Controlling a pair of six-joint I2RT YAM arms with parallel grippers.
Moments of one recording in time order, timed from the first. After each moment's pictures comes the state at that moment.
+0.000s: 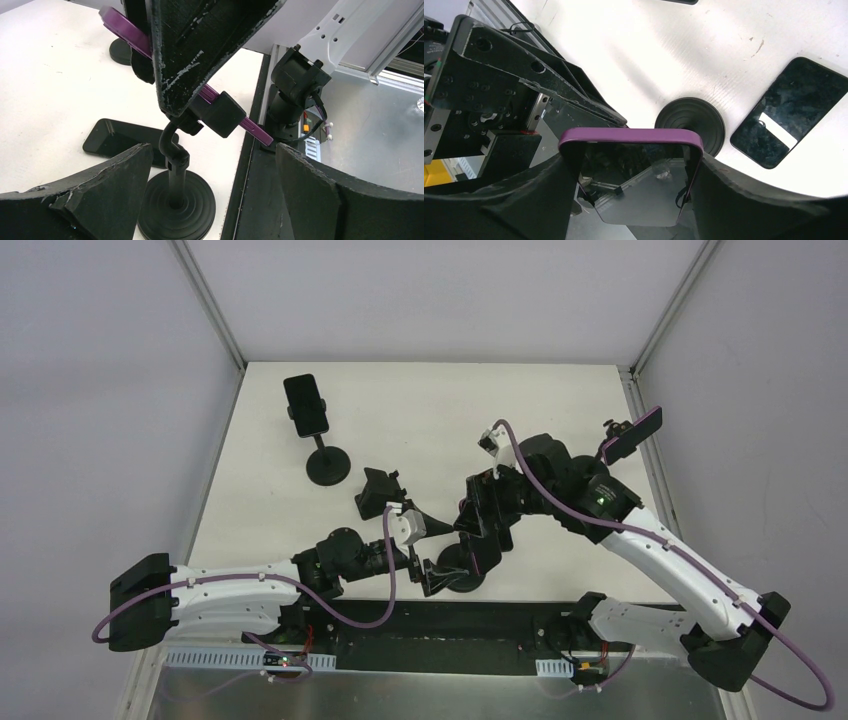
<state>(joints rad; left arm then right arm) -1.22 0.95 0.38 0.64 0.05 -0.14 0.83 1.05 1.13 -0.79 -0.25 0.37</state>
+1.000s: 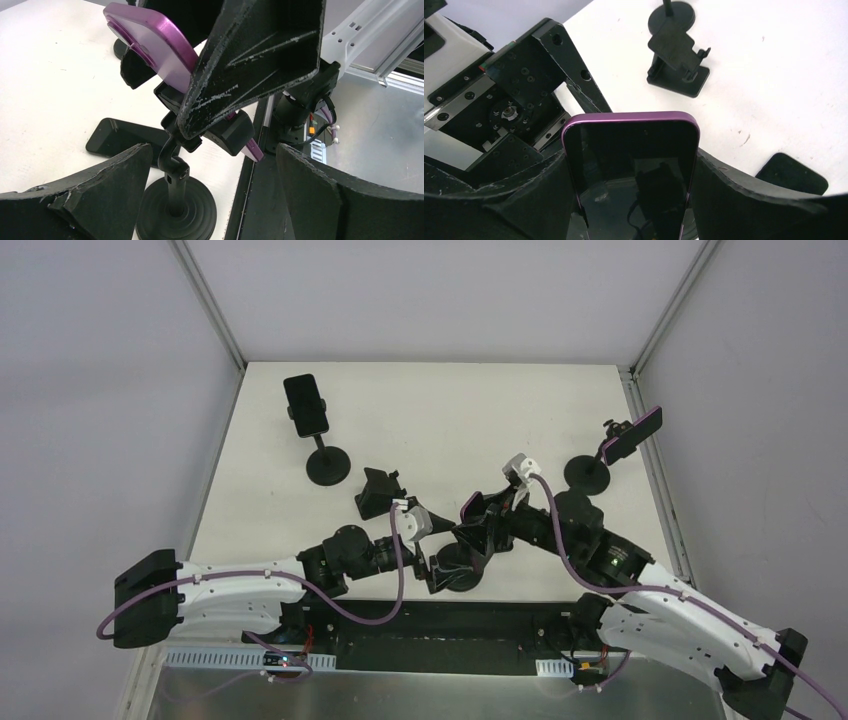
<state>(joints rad) -1.22 0.99 0.41 0.64 0.03 -0.14 0.92 0.71 0.68 -0.21 -0.13 0.30</state>
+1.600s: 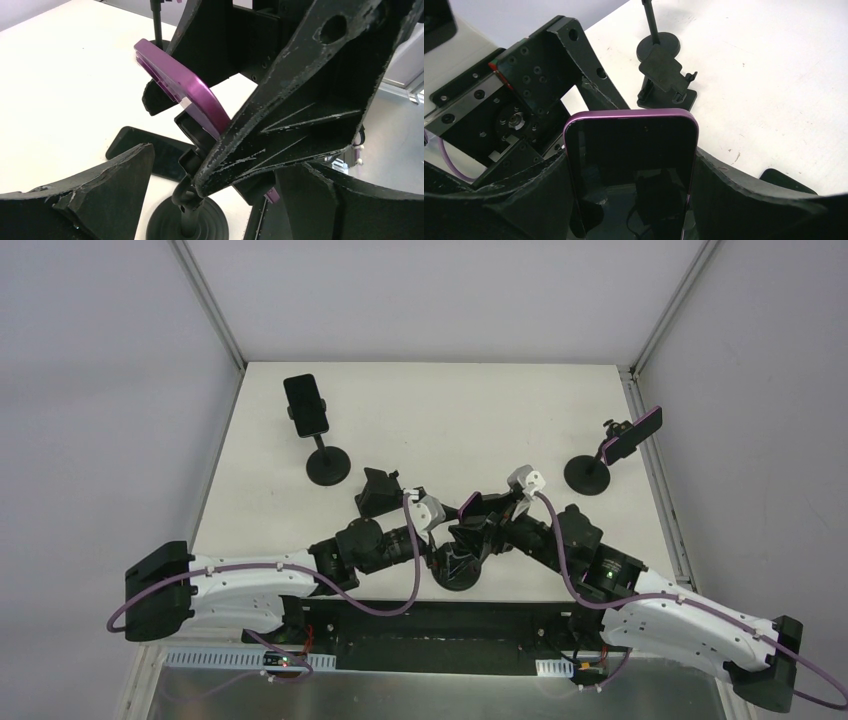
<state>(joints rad) -1.22 1.09 0.49 0.64 -0.06 -0.12 1.08 0.64 0.55 0.00 0.11 0.28</state>
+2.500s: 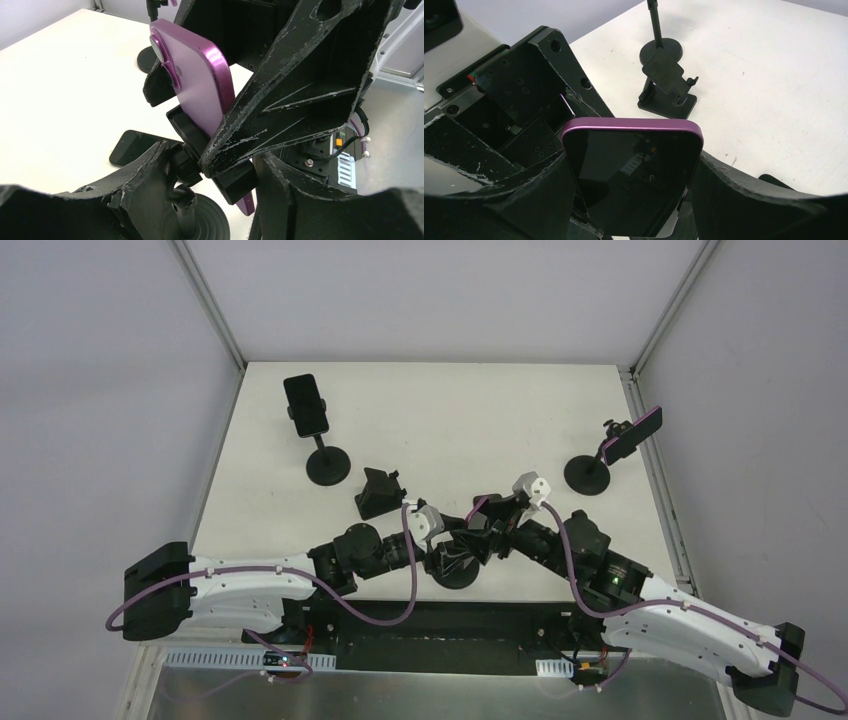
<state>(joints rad) -1.24 1.08 0.47 0.66 -0.09 -0.07 1.09 0.57 0.51 0.00 0.10 0.23</state>
